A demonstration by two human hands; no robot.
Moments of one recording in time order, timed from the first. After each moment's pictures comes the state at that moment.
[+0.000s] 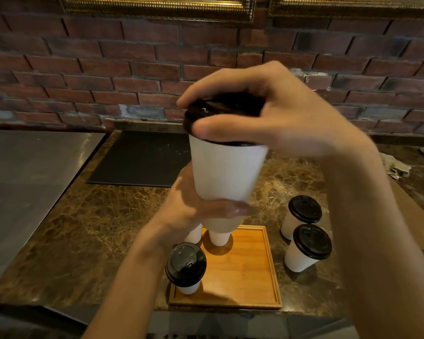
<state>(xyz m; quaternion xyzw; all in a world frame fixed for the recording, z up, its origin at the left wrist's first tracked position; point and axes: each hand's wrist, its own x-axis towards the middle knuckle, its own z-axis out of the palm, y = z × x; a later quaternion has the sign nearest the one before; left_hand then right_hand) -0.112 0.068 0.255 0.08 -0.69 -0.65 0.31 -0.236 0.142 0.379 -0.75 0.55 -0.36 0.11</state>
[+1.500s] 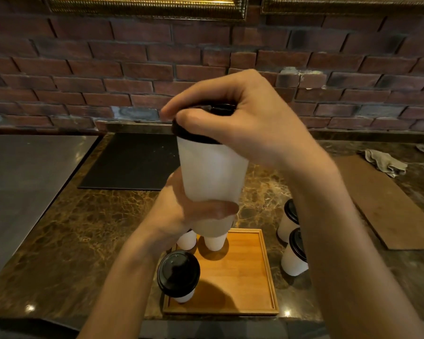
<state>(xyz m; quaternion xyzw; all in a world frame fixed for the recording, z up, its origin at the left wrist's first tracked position) -0.122 0.056 0.251 0.10 -0.68 -0.66 0.30 -0.245 0.125 0.363 -0.68 0.58 -0.43 0.11</state>
